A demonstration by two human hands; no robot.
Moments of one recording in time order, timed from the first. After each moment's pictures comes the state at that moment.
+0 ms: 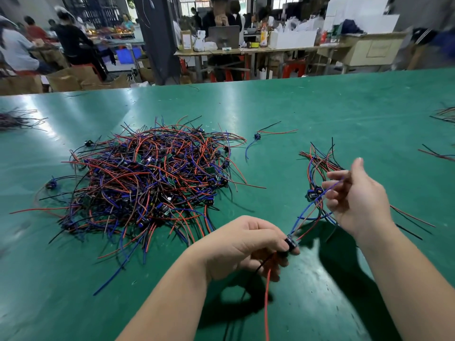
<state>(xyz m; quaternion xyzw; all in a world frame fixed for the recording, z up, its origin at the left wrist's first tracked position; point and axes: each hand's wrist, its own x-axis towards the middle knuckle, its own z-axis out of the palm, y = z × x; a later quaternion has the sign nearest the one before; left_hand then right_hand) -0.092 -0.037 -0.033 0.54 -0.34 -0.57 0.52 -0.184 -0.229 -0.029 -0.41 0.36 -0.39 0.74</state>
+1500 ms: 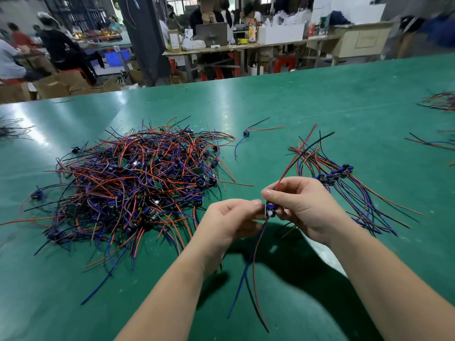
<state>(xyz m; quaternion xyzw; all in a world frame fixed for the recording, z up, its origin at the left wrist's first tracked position) -0.087 -0.054 -0.049 0.59 -0.28 -0.39 0.65 -0.174 -0.190 -0.036 -0.60 0.22 -0.20 0.74</state>
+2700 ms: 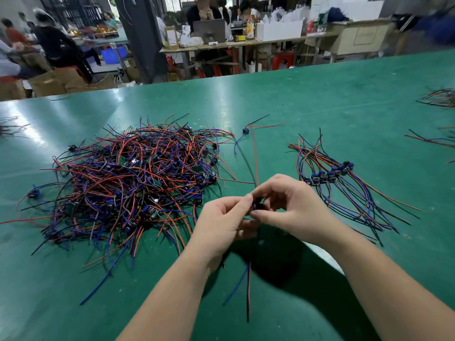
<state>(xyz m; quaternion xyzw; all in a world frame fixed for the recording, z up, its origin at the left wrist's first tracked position) -0.089 -0.053 -0.048 0.61 -0.22 -0.37 0.67 -0.175 -0.187 -0.047 -0.85 0.08 -0.25 0.45</state>
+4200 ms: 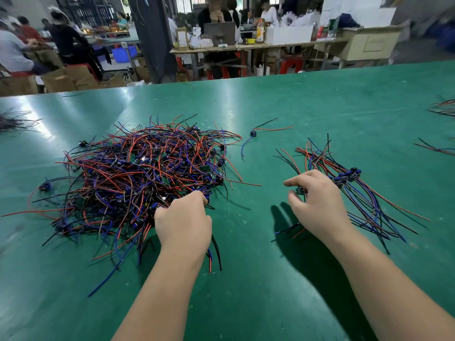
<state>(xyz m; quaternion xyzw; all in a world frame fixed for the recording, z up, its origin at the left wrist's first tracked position) -0.045 -0.024 -0.052 0.96 -0.23 0.06 0.15 -0.171 -0.211 -0.057 -0.89 0.28 -0.29 0.21</state>
